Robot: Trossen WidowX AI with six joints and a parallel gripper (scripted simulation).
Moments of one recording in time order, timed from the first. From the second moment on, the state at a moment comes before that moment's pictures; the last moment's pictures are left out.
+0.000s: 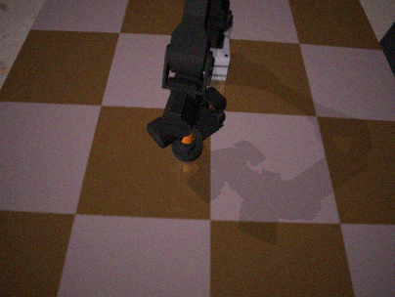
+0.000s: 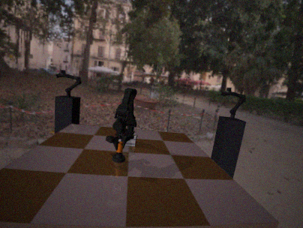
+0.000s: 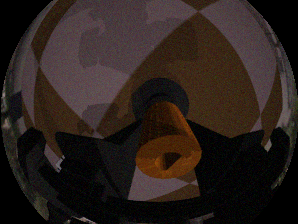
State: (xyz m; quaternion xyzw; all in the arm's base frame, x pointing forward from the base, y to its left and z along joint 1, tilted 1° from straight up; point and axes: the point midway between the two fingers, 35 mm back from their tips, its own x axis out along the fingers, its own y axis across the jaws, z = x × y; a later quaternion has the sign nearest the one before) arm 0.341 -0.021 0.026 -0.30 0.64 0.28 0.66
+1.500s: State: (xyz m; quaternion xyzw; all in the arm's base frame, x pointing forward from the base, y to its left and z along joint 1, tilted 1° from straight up) arm 0.342 -0.021 0.027 -0.36 0.60 0.34 0.62
